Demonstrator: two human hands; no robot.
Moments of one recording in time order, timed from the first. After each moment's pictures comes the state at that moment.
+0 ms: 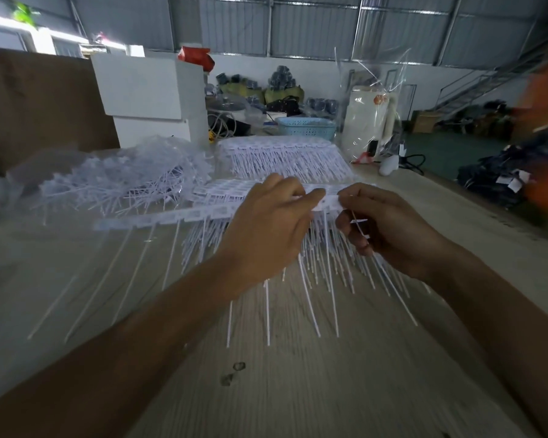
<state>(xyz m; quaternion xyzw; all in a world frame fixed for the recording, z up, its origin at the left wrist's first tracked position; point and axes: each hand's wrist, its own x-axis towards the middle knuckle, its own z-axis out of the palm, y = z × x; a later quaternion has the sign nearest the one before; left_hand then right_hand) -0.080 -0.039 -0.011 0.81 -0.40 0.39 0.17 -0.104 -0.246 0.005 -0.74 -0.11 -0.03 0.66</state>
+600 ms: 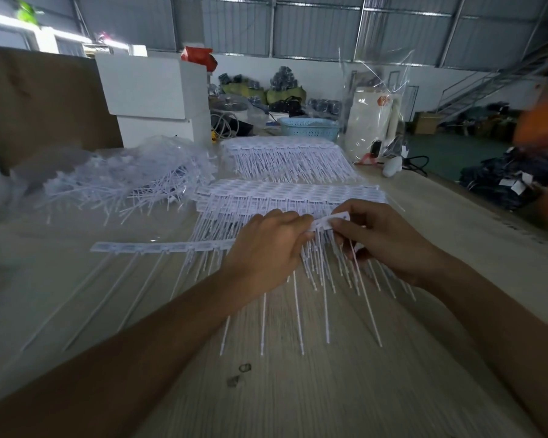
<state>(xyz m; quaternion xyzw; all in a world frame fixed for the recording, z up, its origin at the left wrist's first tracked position) -0.074 -0.039 -0.038 0.86 -0.36 0.31 0.18 -0.102 -0.243 -0.012 -0.82 -0.16 -0.07 0.54</state>
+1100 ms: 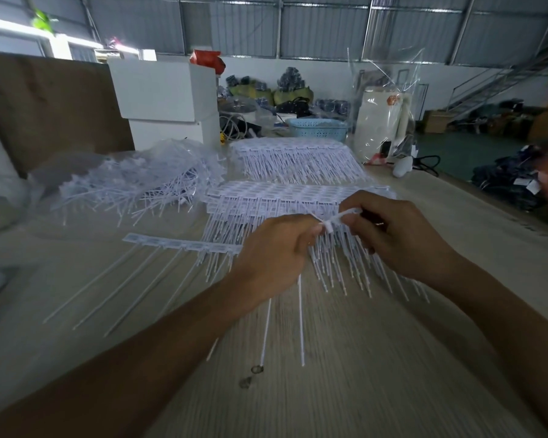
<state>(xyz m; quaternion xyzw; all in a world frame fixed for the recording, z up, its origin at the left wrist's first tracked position) -0.081 -0.034 -0.033 0.84 -0.33 0.25 0.35 -0.108 -0.238 -0.001 -0.86 -0.29 -0.25 0.32</state>
